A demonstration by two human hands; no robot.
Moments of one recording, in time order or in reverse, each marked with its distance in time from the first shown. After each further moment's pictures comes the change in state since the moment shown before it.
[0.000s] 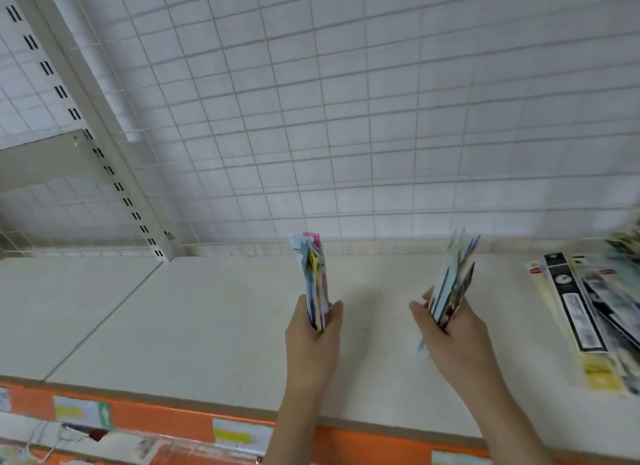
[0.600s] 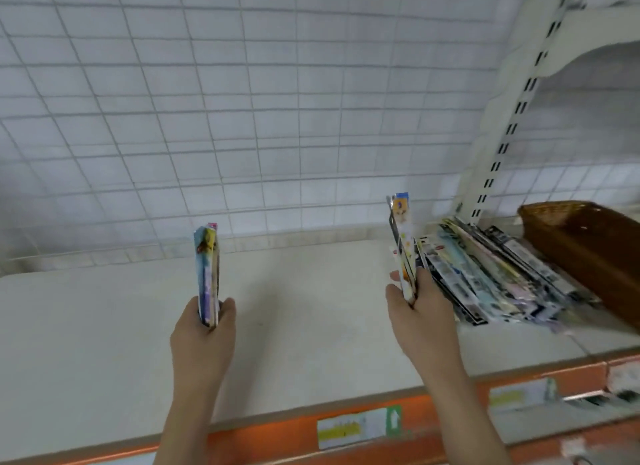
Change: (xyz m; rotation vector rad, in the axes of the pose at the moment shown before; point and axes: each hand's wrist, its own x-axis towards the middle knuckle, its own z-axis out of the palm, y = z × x) left_hand 0.005 0.005 0.005 0.111 -0.004 -0.067; right_hand -0.024 -0.020 -0.085 -0.223 0.267 0.119
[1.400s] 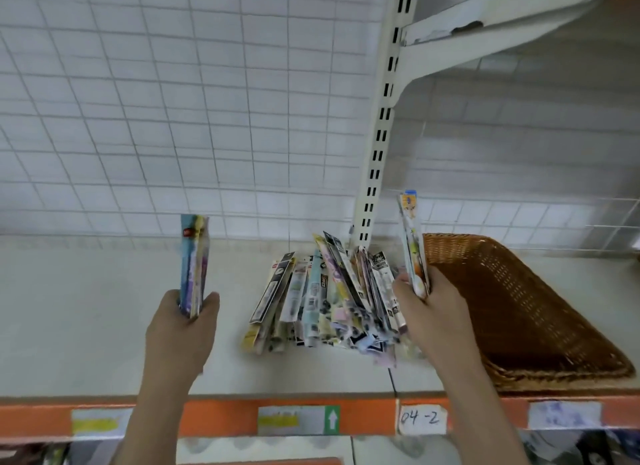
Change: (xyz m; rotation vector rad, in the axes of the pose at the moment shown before) left_hand -0.153 0.129 0.158 0.042 0.035 -0.069; right_hand 0.103 0.113 -0.231 0.021 -0.116 -0.054
